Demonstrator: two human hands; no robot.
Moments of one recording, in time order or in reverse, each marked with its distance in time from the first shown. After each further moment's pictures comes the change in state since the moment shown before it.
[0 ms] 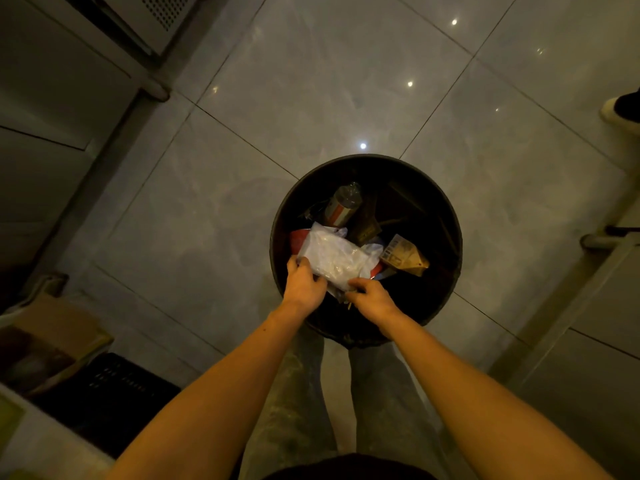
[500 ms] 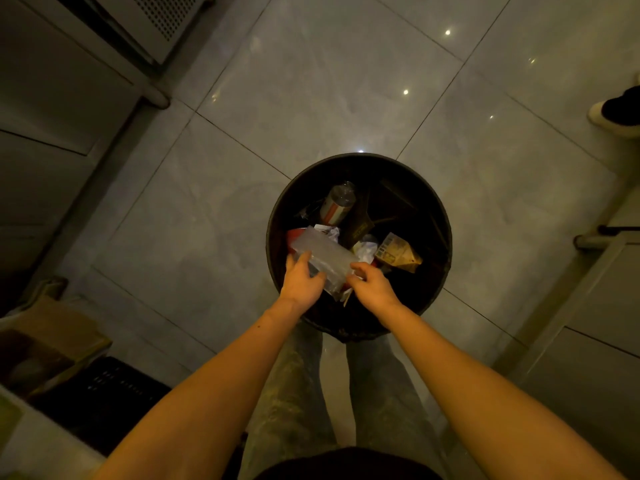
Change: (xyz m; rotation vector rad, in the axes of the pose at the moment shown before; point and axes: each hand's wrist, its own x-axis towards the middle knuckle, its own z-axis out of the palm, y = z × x) left_hand -0.016 0.006 -0.001 -0.086 0.006 0.048; right_hand -0.008 -0.009 -0.011 0.125 0.077 -0.038
